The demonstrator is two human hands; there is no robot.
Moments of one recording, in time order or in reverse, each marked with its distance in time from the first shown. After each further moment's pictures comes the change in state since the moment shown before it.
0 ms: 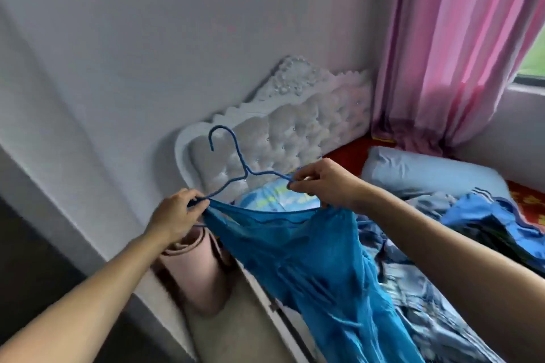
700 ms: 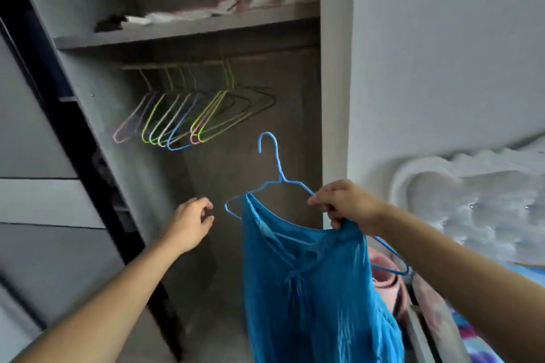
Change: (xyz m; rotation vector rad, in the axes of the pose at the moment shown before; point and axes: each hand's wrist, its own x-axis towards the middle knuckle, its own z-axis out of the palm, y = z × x) left_hand -0.219 -0.309 -0.296 0.343 0.348 -0.635; right_hand 0.119 -0.279 0.369 0.340 -0.623 -0.165
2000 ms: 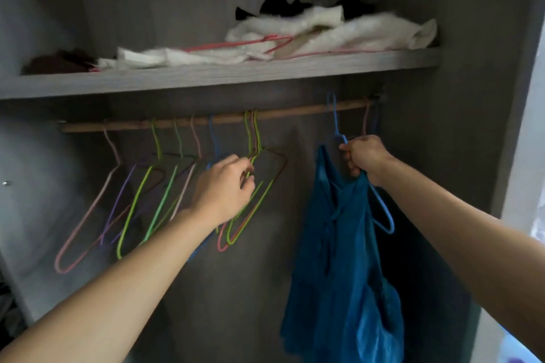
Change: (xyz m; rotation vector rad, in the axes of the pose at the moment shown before) left_hand 0.334 -0.055 -0.071 -0.131 0.329 0.624; right_hand 0.304 -0.171 0.033 0.026 0.806 -0.054
